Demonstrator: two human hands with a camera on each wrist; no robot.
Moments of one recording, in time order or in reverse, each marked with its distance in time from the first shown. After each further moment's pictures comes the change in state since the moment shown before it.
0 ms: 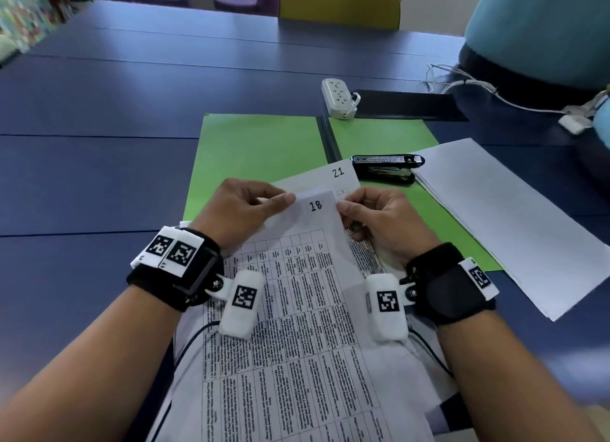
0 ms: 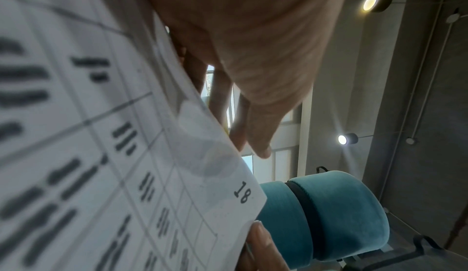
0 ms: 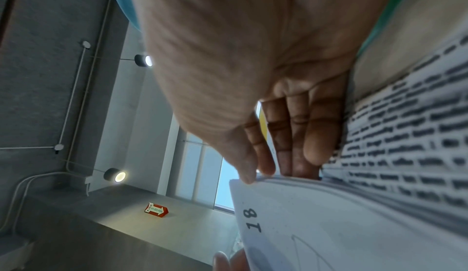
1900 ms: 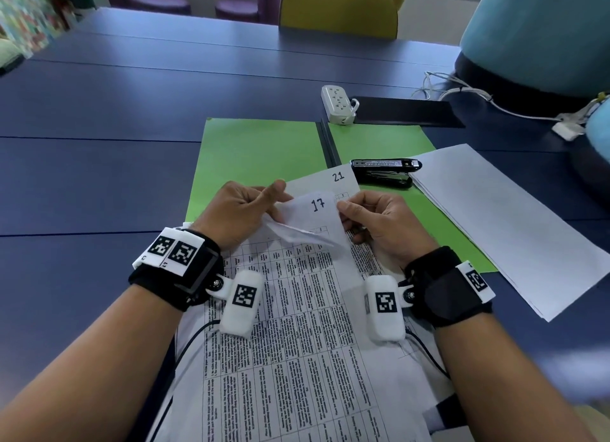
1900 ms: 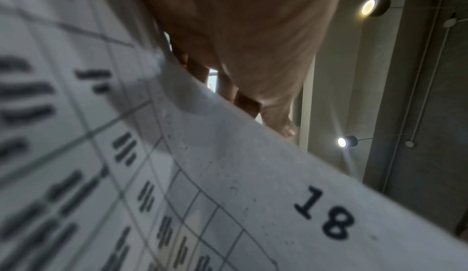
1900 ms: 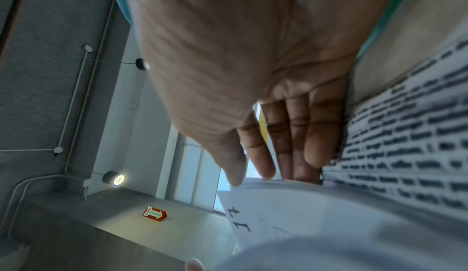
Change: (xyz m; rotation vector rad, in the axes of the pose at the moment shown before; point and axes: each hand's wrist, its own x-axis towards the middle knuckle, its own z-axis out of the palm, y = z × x) left_hand 0.002 -0.004 -0.002 -0.092 -0.038 0.003; right_hand -0.002 0.003 0.000 0.033 -0.007 -0.012
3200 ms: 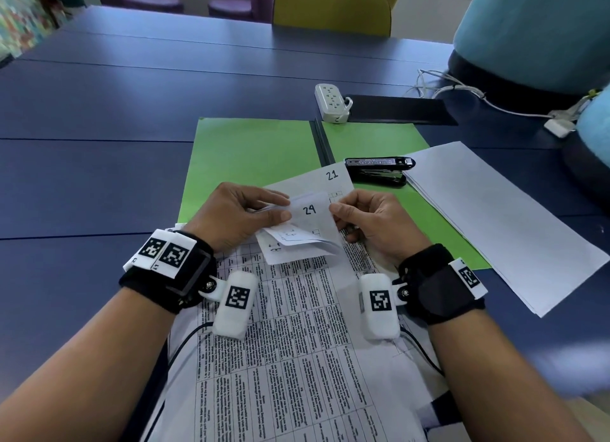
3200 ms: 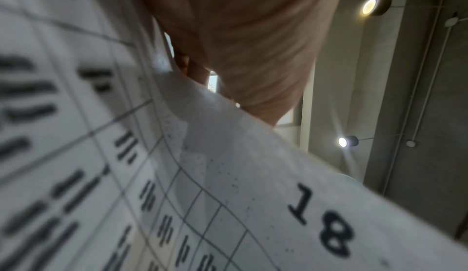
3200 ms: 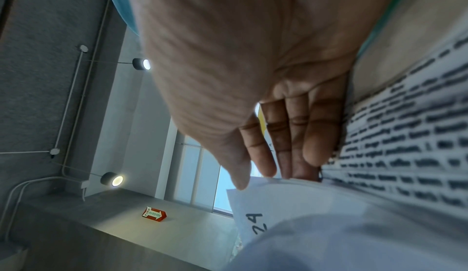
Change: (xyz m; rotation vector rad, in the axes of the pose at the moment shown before) left_hand -0.002 0.001 0.002 -0.040 -0.022 -0.005; right_hand 0.000 0.000 0.001 0.008 0.013 0.001
